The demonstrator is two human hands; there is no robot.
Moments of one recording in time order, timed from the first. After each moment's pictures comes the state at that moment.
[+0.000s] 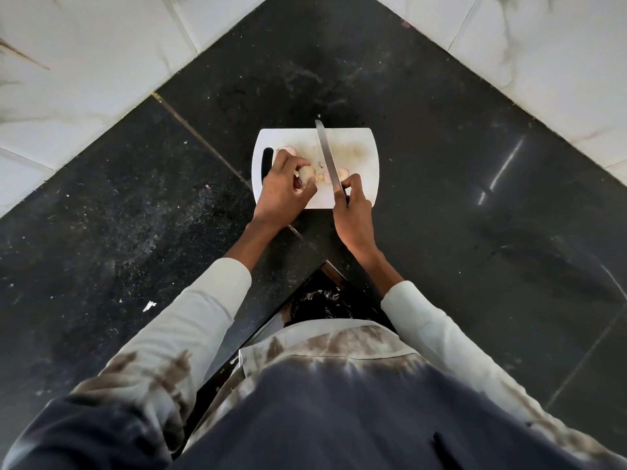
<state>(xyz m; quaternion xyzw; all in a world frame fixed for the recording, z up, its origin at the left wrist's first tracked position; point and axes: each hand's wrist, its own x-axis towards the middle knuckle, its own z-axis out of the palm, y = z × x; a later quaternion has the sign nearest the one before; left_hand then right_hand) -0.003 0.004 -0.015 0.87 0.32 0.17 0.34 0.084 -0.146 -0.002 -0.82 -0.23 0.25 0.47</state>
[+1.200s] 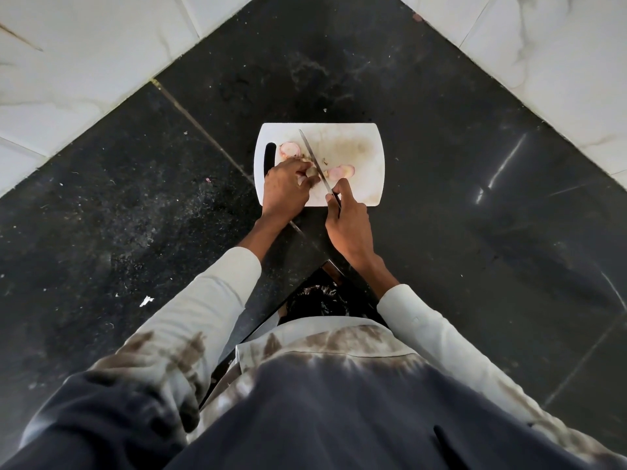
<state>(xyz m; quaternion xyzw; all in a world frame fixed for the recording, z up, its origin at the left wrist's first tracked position) 0.006 0.005 -0.024 0.84 0.40 0.16 0.34 0.069 -0.145 -0.005 -0.86 -0.31 0.22 0.35</state>
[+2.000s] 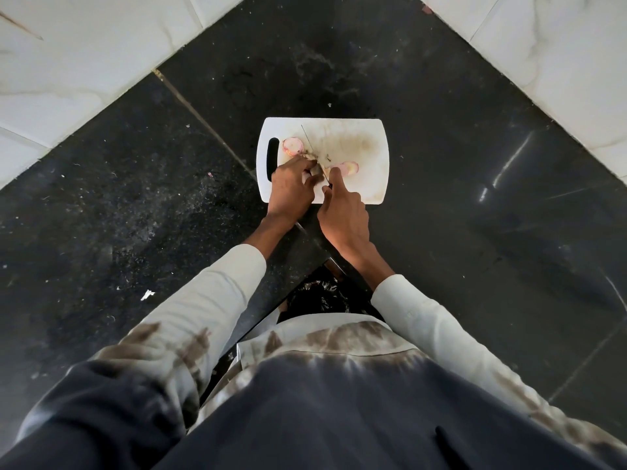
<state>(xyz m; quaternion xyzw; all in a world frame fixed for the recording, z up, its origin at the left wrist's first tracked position) 0.007 0.002 -0.037 0.84 0.37 0.19 0.35 0.065 -0.123 0.004 -0.87 -0.34 0.20 0.29</state>
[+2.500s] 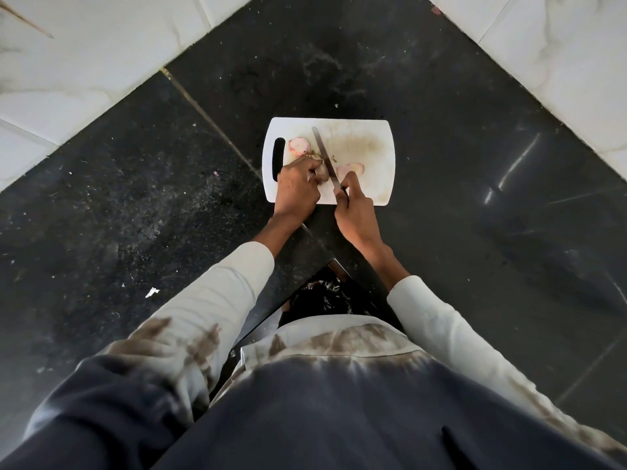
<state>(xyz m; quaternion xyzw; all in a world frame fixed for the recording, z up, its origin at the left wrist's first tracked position) 0.010 -0.003 -0.035 0.83 0.40 0.19 0.35 0.087 -0.134 -0.014 -0.83 -0.29 0.30 0.38</state>
